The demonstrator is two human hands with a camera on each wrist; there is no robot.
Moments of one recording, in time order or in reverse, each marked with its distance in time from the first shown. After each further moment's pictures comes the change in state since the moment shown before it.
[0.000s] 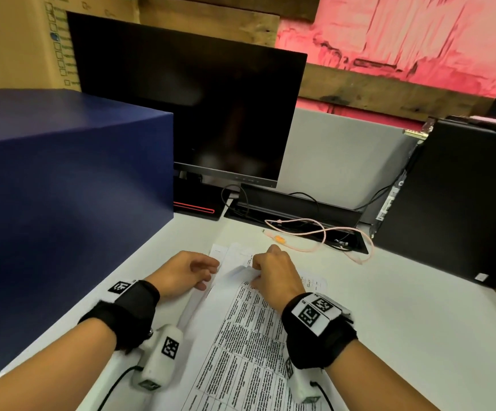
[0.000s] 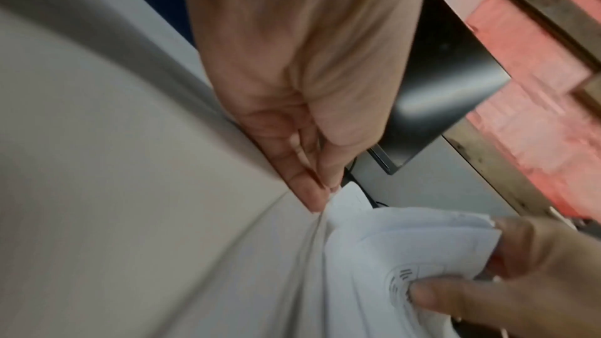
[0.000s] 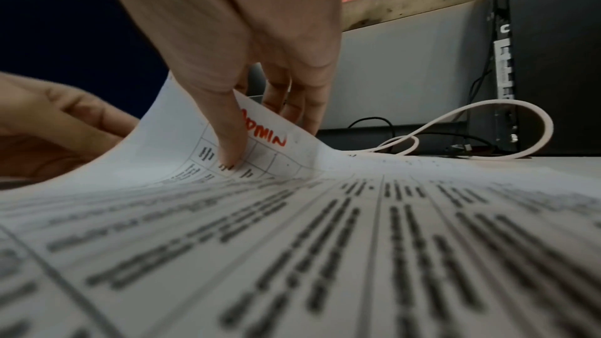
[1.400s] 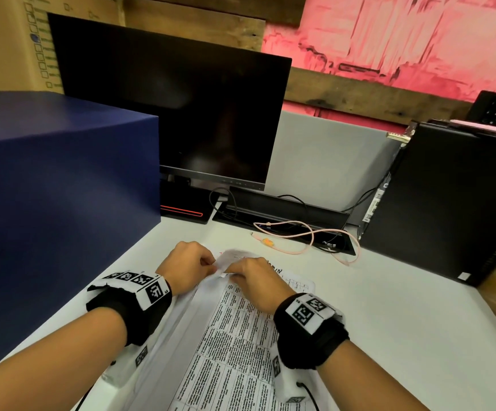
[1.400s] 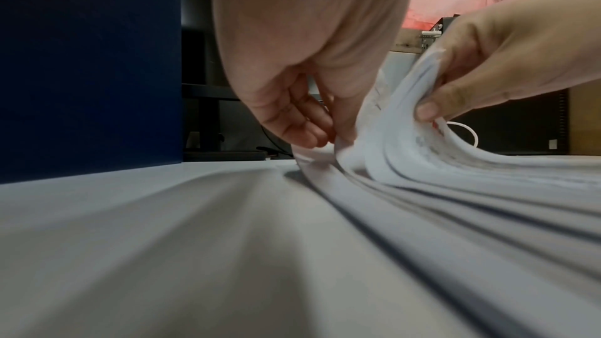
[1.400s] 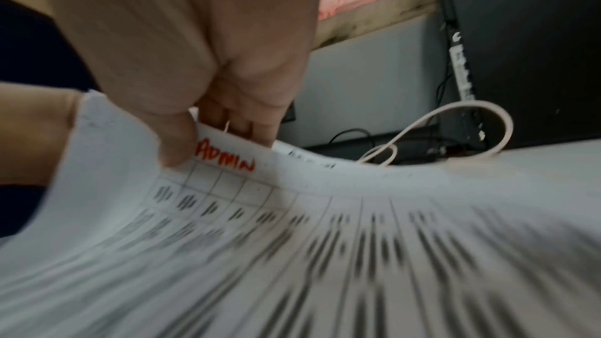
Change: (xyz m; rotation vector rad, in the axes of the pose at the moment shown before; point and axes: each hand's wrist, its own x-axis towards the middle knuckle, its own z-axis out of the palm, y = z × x) left_hand 0.015 0.033 0.019 0.536 0.180 0.145; right_hand 0.005 0.009 0.000 0.153 -0.062 -0.297
